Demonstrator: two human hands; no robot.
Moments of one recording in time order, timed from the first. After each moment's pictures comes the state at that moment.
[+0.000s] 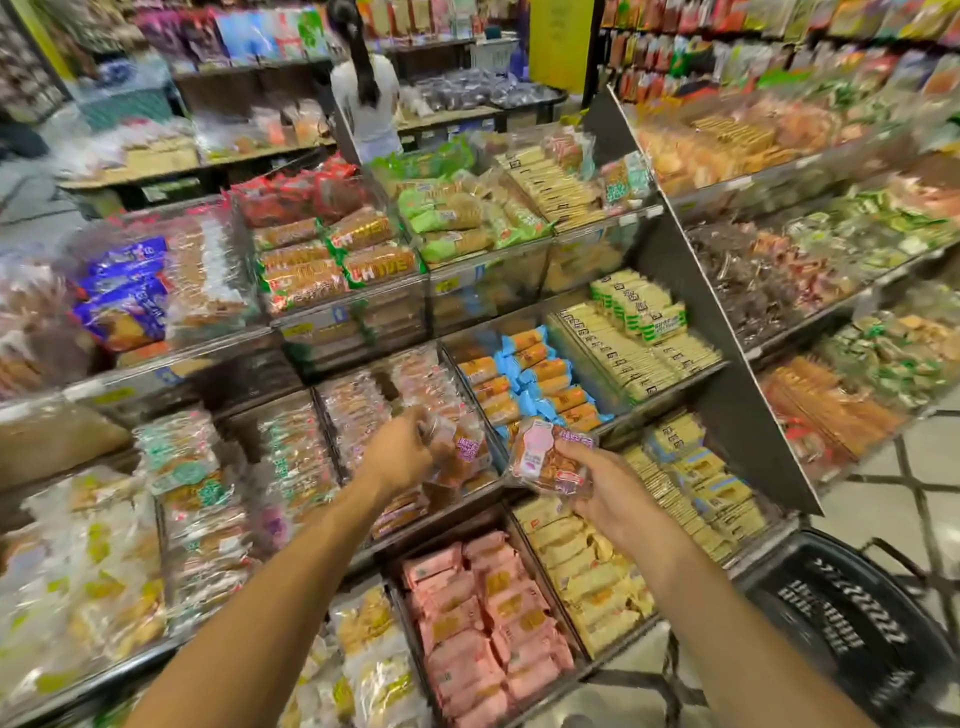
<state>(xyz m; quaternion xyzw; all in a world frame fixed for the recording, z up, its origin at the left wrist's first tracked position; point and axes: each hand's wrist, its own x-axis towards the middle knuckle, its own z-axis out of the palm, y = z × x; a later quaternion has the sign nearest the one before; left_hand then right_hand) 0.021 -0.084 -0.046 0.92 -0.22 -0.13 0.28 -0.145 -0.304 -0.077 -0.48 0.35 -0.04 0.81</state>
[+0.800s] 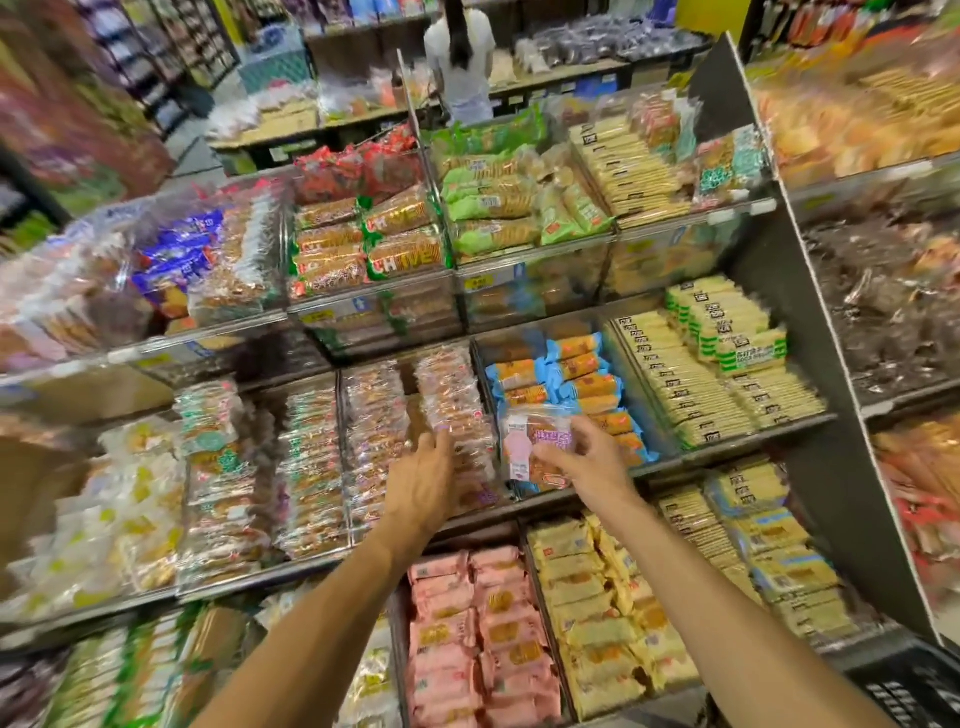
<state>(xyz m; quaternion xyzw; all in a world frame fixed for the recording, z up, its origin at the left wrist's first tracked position) 0.013 -0.138 -0.112 0.99 -0.15 0.00 0.02 -0.053 -0.366 -0.110 -0.75 0.18 -0.02 0.63</state>
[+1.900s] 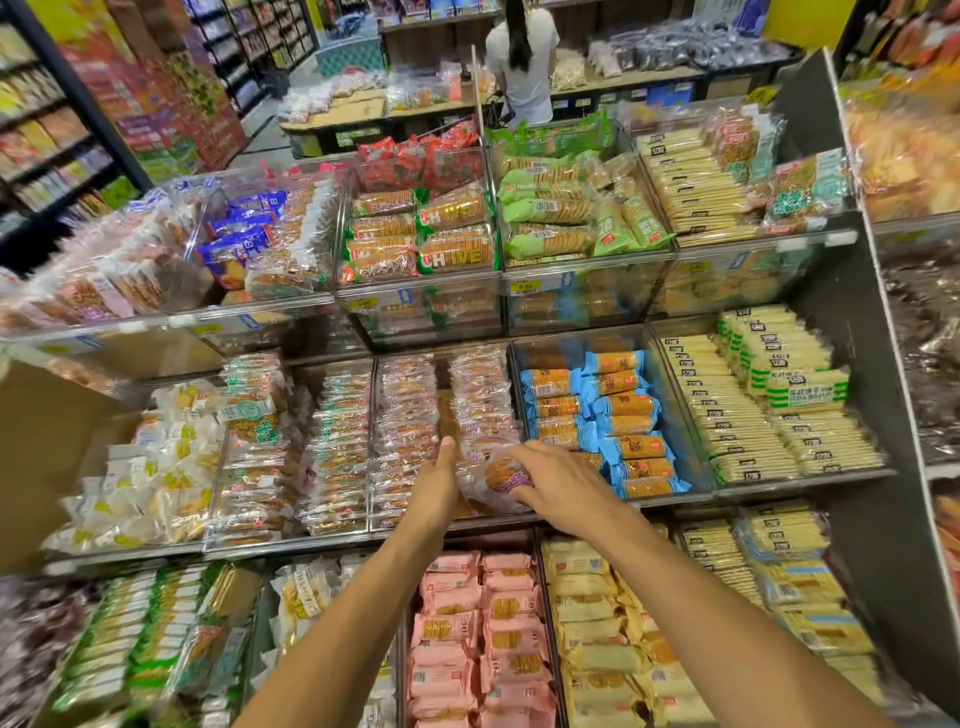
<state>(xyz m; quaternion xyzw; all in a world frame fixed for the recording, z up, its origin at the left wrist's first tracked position) -0.017 -0.137 -0.099 0.73 0.16 -0.20 0.63 -0.031 -0.325 -0.079 -0.96 -0.15 0.06 0.24</state>
